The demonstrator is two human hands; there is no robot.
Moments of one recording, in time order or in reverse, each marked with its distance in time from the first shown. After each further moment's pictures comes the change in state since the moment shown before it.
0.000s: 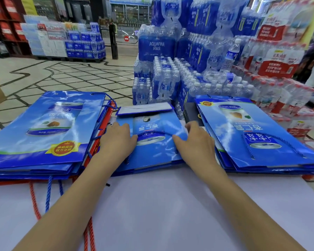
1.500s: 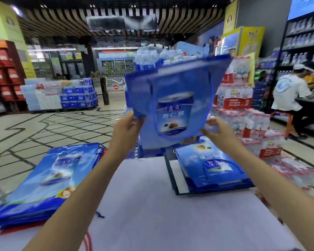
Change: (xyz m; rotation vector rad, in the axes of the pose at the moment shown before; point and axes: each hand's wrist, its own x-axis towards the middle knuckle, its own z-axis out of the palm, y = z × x) left_hand -0.015 0.102 -0.143 -0.883 0.399 0.507; right_hand 0.062 0.082 -0.176 0.465 0.121 -0.128
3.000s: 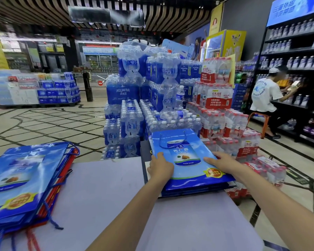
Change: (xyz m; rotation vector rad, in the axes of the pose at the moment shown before) left_hand -0.060 -0.021 0.221 0.199 -0.411 -0.668; right_hand -0.013 0.137 -0.052 -0.157 -0.313 0.617
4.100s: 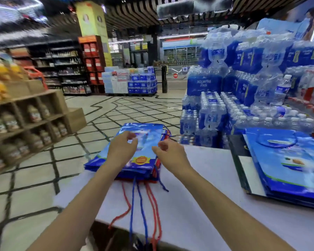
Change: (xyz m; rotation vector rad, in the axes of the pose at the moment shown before) left_hand -0.101 -0.204 -0.322 0.137 0.659 -0.051; right_hand -0.167 -0.258 0.321 0.079 -0.198 -0.687
